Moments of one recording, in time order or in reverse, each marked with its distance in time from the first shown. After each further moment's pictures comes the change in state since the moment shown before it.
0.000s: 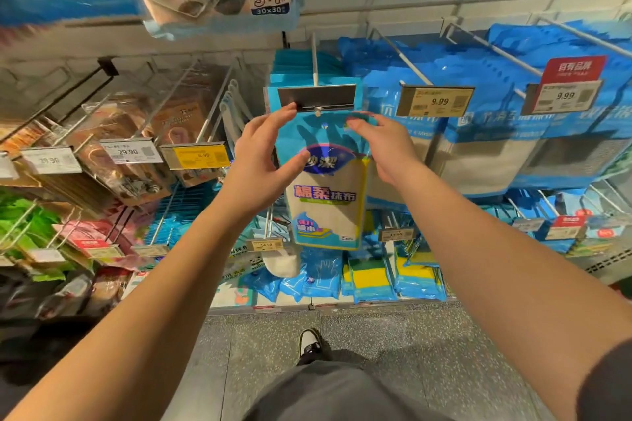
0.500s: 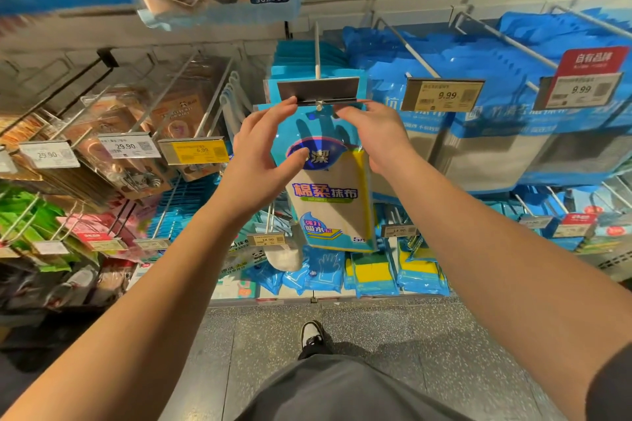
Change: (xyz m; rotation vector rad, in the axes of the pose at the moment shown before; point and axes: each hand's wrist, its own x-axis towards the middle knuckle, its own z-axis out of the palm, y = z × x) left_hand 0.000 -0.002 0.001 0.006 0.007 -0.007; right_hand -0.007 -0.021 0.024 -0.006 0.025 0.024
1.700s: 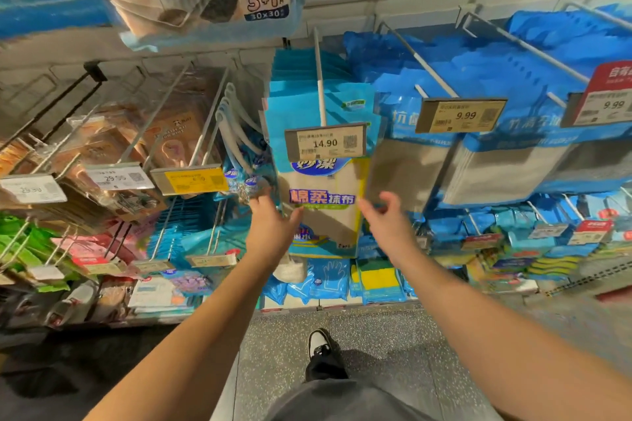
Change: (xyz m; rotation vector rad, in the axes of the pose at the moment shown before) left_hand -0.018 -0.083 0.082 0.040 -0.089 -0.727; right_hand -0.020 0.125 -0.032 -0.449 0.107 0.243
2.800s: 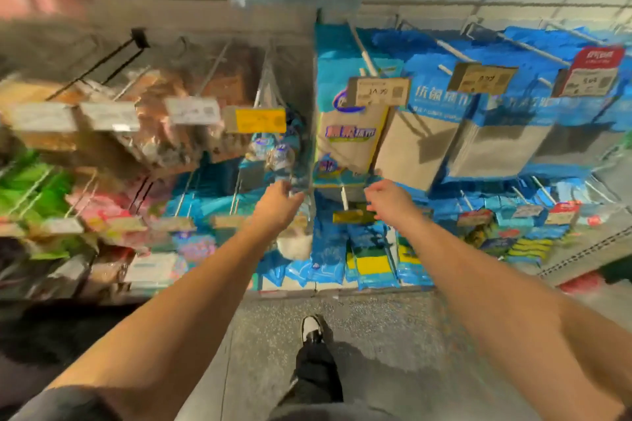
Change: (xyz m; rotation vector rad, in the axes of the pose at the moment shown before) left_hand -0.036 -0.075 -0.049 0.025 -0.178 0.024; right_hand -0.057 0.001 0.048 -0.241 -0.027 0.002
